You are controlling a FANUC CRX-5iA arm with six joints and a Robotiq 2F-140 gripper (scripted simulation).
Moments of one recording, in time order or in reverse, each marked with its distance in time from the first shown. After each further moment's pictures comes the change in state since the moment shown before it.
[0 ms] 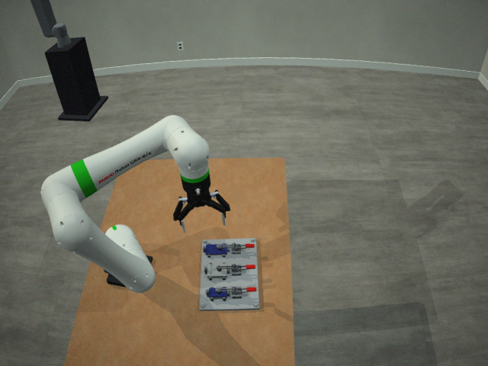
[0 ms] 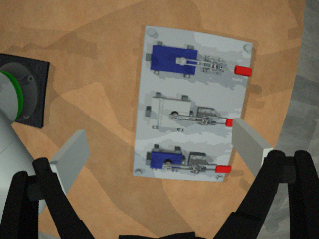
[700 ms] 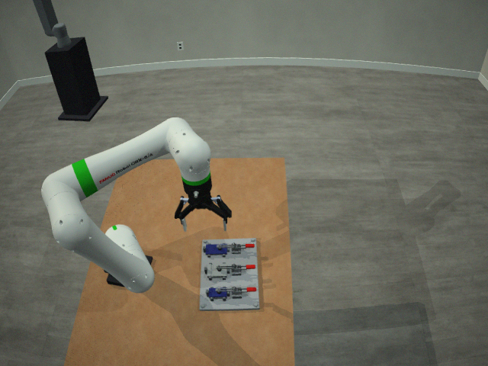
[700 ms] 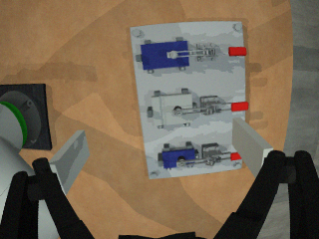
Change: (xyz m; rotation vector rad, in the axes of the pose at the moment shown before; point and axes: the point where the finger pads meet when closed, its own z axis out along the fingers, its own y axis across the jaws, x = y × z) arm -0.005 0.003 0.007 0.000 -0.001 0.207
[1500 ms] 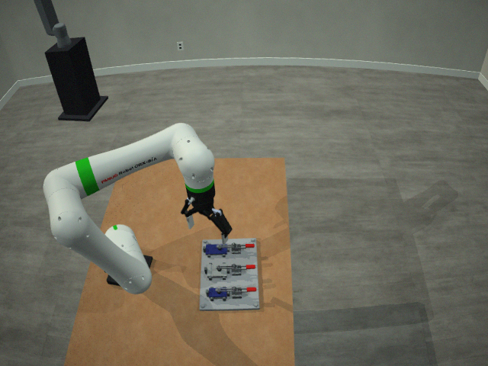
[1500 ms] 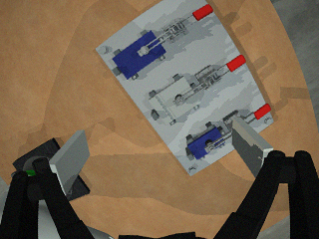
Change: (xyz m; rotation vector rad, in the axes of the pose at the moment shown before) arm -0.012 0.009 0.018 0.005 0.005 0.512
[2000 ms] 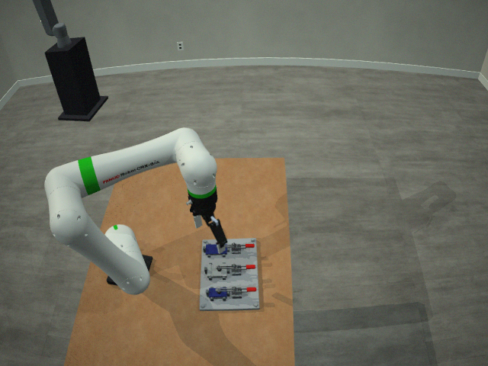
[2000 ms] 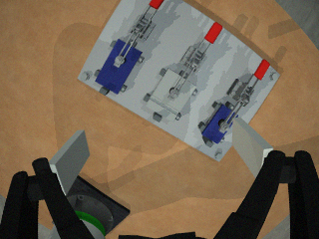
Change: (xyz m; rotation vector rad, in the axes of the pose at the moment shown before) arm -0.006 0.011 0.014 0.000 0.000 0.405
